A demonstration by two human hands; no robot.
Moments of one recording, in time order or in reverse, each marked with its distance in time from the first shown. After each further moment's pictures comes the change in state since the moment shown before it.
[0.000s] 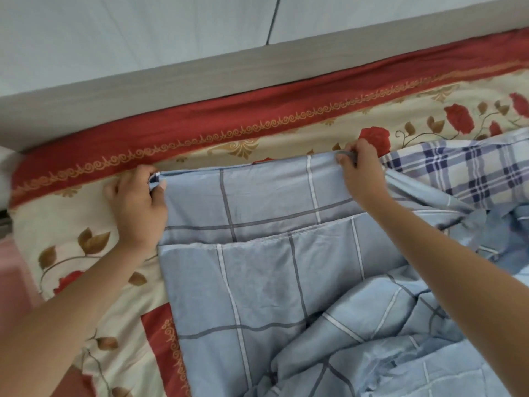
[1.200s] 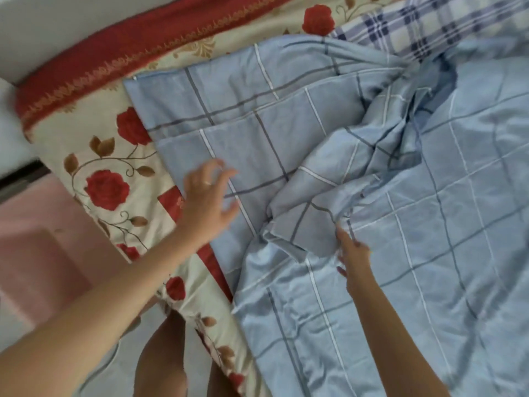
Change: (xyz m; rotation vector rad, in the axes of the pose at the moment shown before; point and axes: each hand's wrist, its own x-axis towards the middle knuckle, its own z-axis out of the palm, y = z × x) left_hand -0.168 0.065 -0.072 -0.156 -0.514 0.501; right_hand -0.388 0.057 0.019 0.699 0.132 1.172
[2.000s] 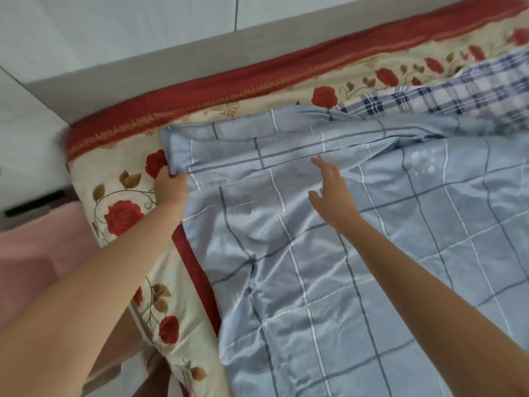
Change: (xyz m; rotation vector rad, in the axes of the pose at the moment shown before) left_hand 0.064 -0.049 -0.035 -0.647 0.397 -1.001; right_hand -0.002 -0.151 0.055 -0.784 -0.195 -1.139
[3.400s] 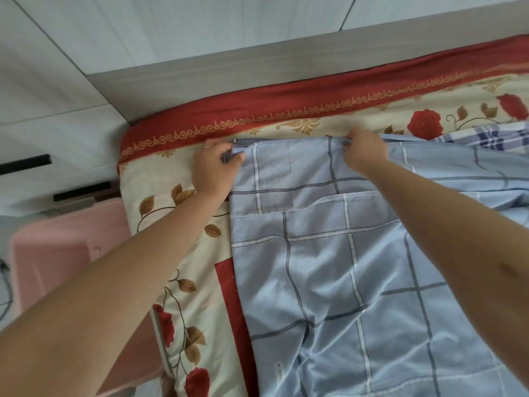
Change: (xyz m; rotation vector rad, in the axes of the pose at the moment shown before) left_hand 0.115 0.001 -0.002 0.210 0.053 0.408; right_hand 0.229 -0.076 0.066 -0.544 -0.019 0.034
